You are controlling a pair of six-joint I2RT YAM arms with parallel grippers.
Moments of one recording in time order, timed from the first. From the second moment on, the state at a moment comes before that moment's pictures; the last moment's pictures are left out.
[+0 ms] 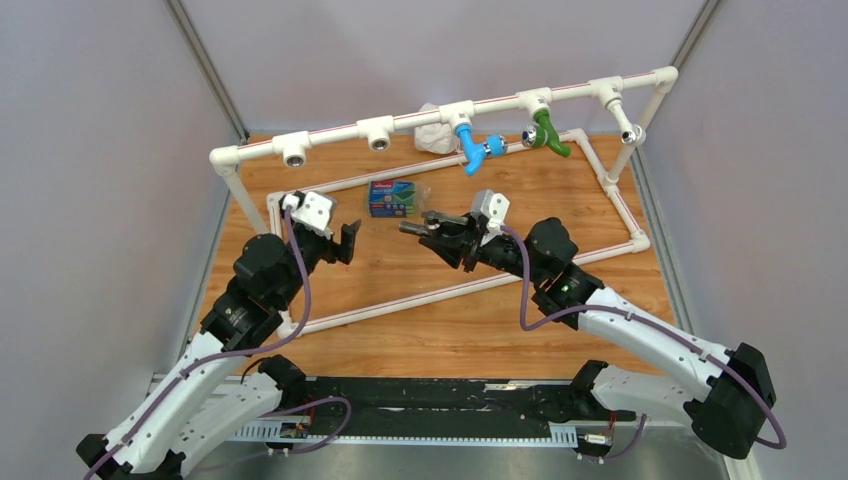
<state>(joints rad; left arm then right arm) -0.62 0.64 0.77 -0.14 -0.09 0.20 0.83 1.07 0.79 0.44 -0.42 0.02</state>
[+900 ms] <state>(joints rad) 0.05 0.60 0.50 -0.08 -0.58 -0.18 0.82 0.93 0.70 0.37 -0.29 -0.05</state>
